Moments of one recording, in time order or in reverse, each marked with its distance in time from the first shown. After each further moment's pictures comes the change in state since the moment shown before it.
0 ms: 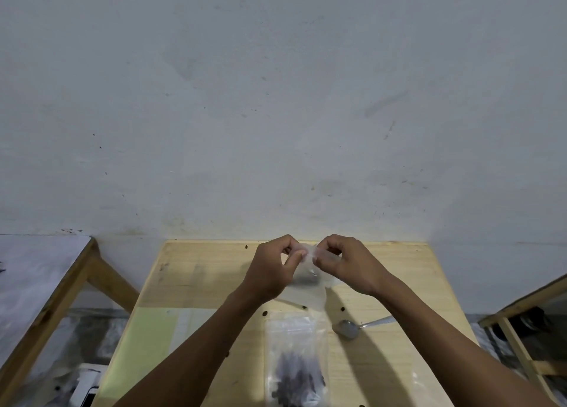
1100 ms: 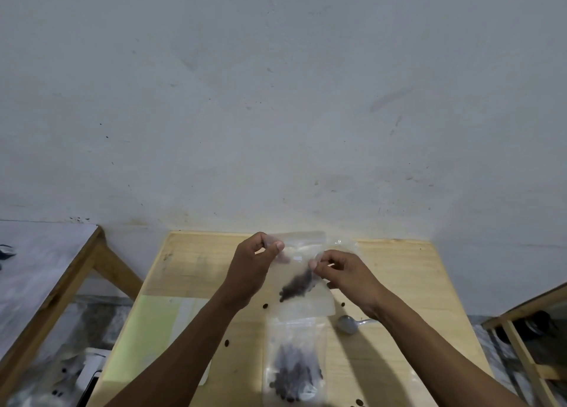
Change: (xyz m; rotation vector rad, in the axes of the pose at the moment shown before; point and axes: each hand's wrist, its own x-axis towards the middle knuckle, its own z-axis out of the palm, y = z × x) left_hand -0.017 -0.005 -0.020 -0.285 0.117 -0.321; right_hand -0.021 0.011 0.028 0.431 -0.048 0.179
